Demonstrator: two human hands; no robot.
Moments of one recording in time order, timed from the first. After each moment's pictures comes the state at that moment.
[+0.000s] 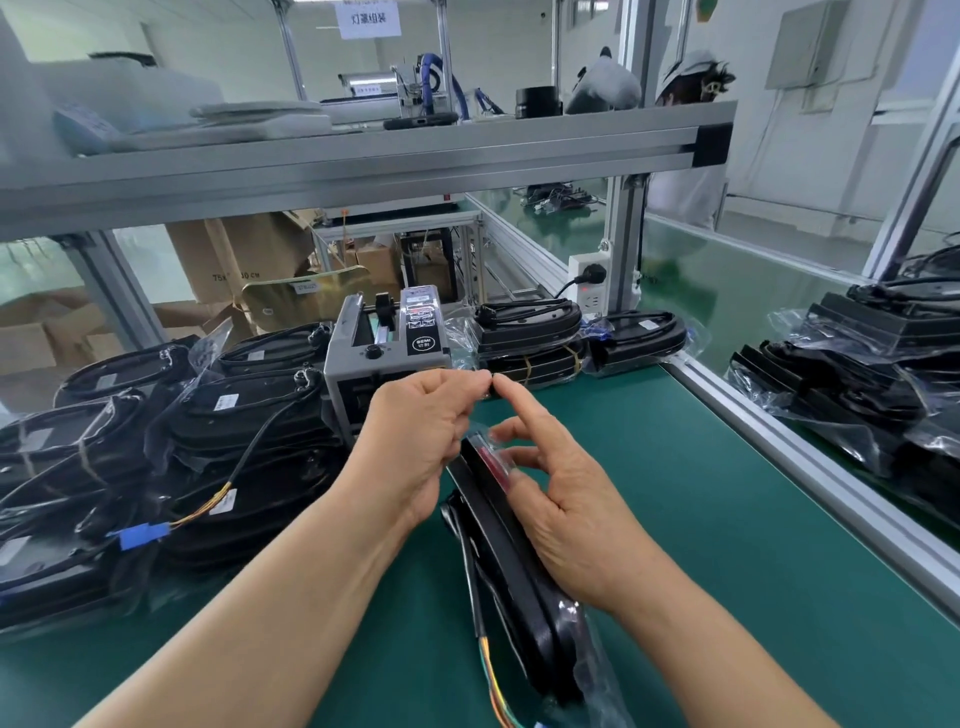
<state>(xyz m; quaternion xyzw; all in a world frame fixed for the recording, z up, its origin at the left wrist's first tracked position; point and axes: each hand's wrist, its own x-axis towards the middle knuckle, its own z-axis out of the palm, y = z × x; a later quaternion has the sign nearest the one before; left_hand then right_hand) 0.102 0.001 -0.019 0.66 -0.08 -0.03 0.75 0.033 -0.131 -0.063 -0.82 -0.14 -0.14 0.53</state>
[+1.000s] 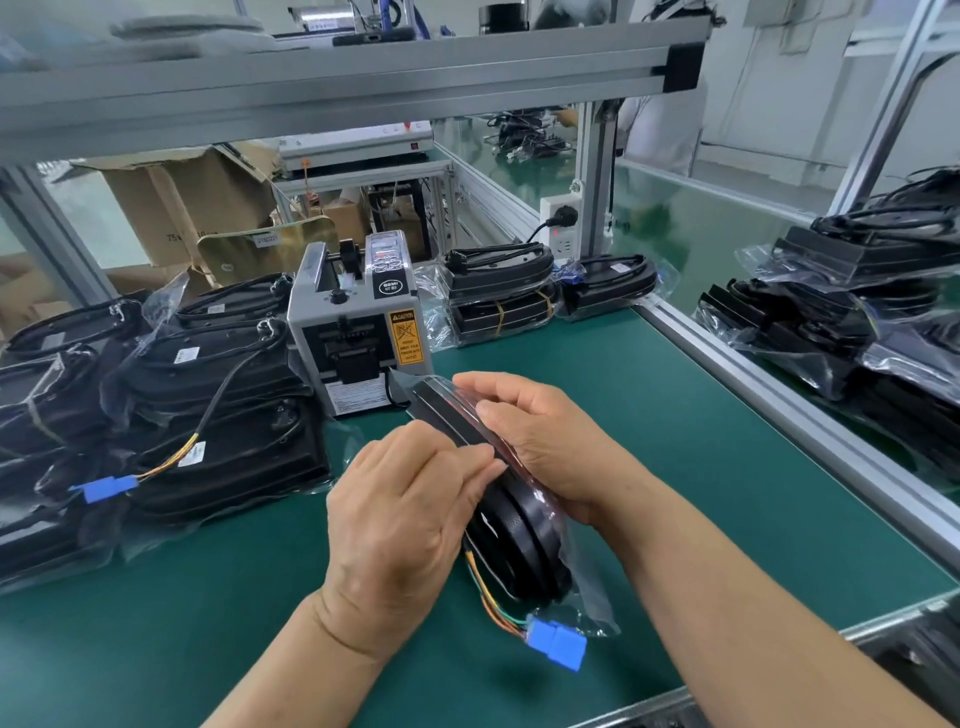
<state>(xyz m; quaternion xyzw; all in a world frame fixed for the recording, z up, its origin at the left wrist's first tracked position) 0.025 0.022 -0.085 0.76 -0.37 0.44 0.30 0.047 -0.138 -0.081 -0.72 -0.03 0.00 0.70</state>
